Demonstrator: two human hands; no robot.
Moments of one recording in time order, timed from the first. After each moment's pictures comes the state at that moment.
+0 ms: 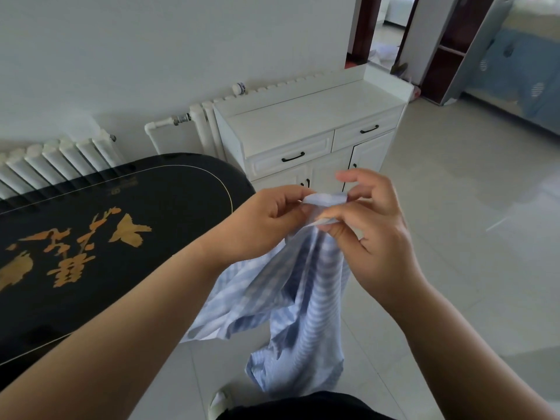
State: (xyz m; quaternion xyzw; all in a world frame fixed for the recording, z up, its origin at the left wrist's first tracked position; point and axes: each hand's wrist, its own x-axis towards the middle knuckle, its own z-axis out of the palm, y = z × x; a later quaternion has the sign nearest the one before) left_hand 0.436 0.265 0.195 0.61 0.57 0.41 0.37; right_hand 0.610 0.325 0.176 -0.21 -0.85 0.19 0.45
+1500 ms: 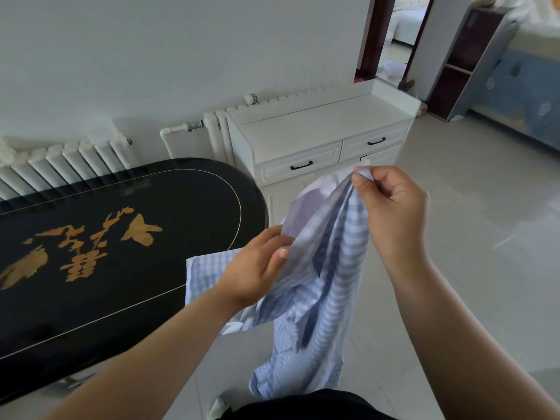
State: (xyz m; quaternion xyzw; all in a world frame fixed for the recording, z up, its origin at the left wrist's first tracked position) left_hand 0.420 0.224 0.094 0.66 0.65 0.36 0.10; right_hand 0.587 0.353 0.181 -0.36 -0.67 0.34 0.55
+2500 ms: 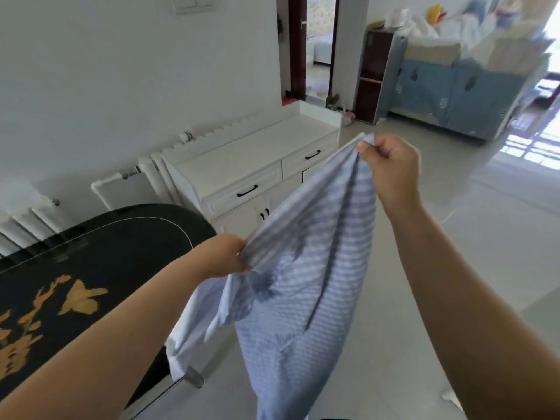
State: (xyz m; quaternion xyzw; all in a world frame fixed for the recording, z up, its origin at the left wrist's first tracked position) left_hand 0.422 0.329 0.146 0.67 0.72 -0.07 0.17; right_hand 0.675 0.464 0.208 -0.42 -0.62 0.30 0.59
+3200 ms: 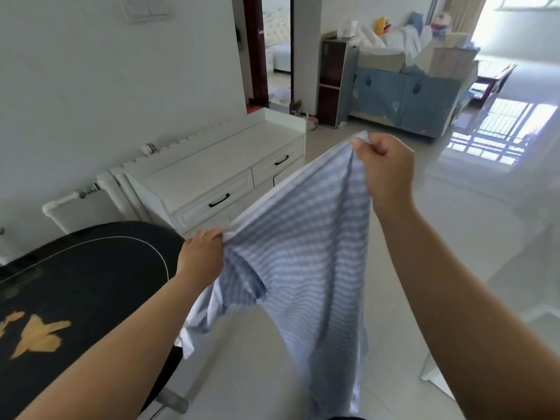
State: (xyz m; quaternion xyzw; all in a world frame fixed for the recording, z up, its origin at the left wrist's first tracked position) left_hand 0.395 0.369 0.074 0.67 0.73 0.06 -0.07; right_hand 0.700 0.443 0.227 -0.47 -0.56 0.25 0.64
